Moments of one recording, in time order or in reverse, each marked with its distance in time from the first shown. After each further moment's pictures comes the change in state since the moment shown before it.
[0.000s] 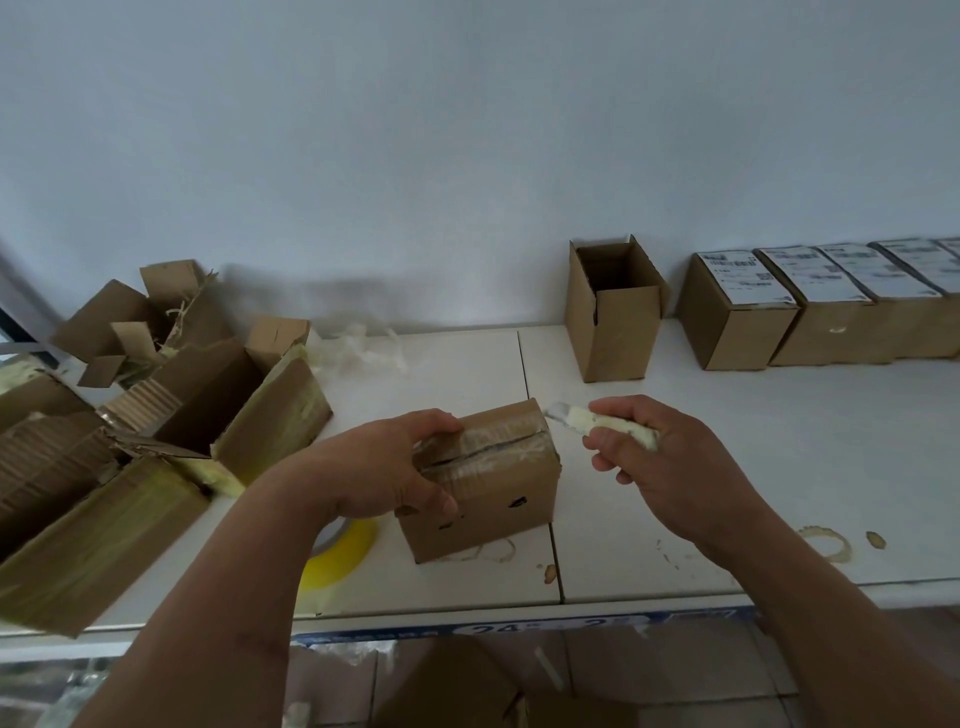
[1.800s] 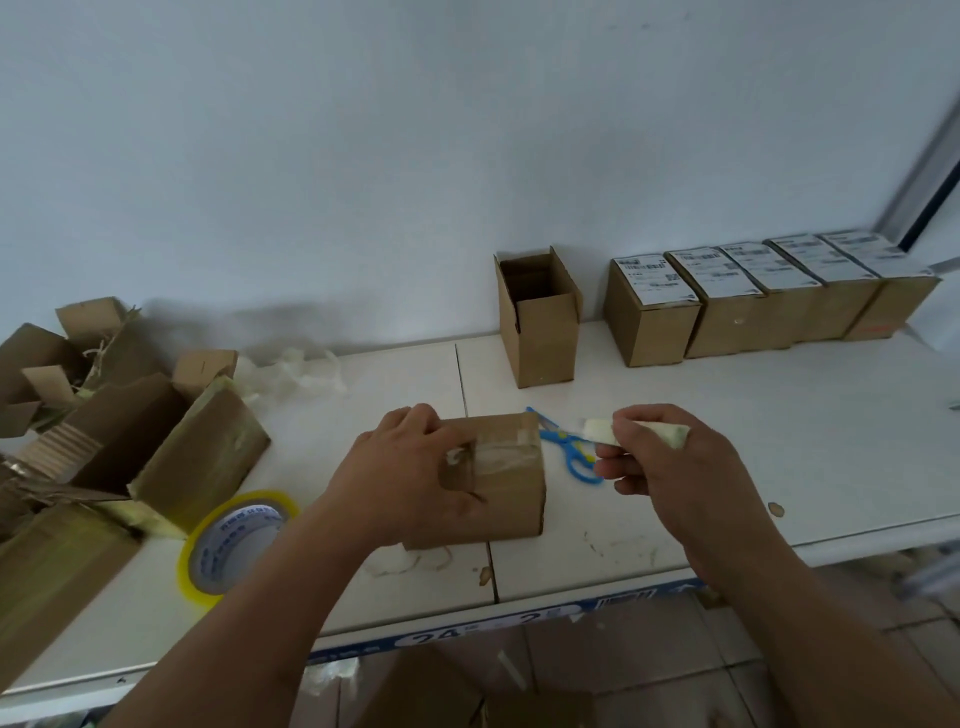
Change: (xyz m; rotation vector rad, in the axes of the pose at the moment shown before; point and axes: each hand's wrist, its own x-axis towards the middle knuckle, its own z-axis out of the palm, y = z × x) left_hand 0.027 0.052 0.051 0.550 0.303 0.311; right_hand -0.038 0.002 -0.052 0.385 0.260 0.229
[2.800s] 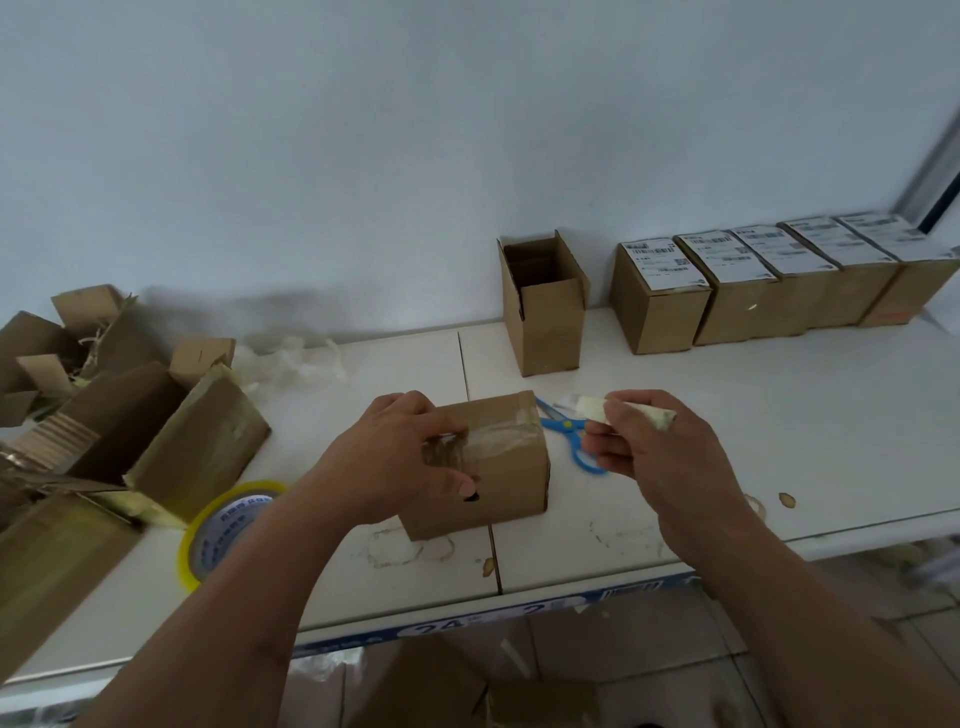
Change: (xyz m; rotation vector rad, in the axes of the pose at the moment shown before) left_hand 0.008 -0.018 0.000 -0.191 -0.075 -0.063; right_hand 0.019 0.012 0.015 0.175 0.017 0.069
